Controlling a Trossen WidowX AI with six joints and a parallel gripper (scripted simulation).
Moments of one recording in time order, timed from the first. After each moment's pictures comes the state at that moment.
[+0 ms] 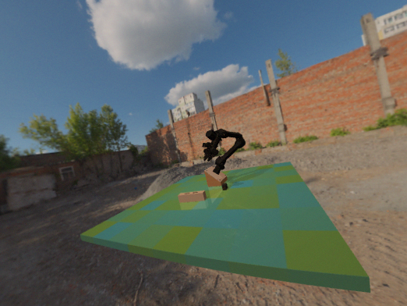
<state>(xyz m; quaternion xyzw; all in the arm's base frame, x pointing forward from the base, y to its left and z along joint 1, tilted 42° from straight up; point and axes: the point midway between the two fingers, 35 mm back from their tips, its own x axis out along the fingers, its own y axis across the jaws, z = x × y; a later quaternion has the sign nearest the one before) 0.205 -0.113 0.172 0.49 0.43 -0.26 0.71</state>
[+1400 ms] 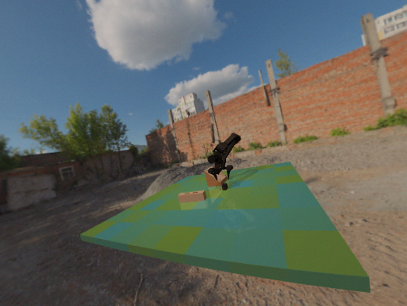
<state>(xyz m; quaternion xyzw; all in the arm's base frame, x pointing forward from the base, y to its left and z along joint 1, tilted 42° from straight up) 0.215 0.048 0.099 0.27 0.63 0.22 0.69</state>
